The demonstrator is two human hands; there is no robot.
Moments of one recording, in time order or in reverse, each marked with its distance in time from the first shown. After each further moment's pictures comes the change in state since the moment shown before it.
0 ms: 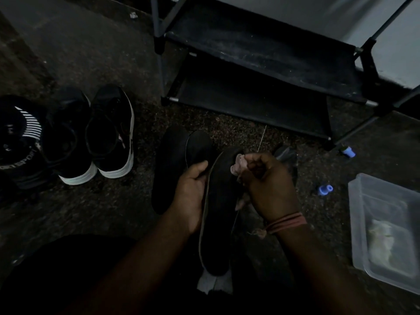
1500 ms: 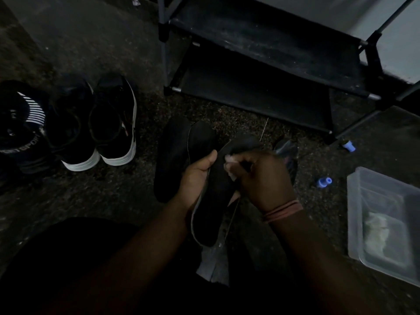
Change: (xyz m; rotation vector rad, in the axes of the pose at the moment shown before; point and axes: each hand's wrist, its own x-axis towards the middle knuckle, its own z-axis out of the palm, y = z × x) left_hand 0.015 -0.013 -0.014 -0.097 -0.265 0.001; right_hand -0.004 -0.014 -0.003 -0.530 -0.179 -0.274
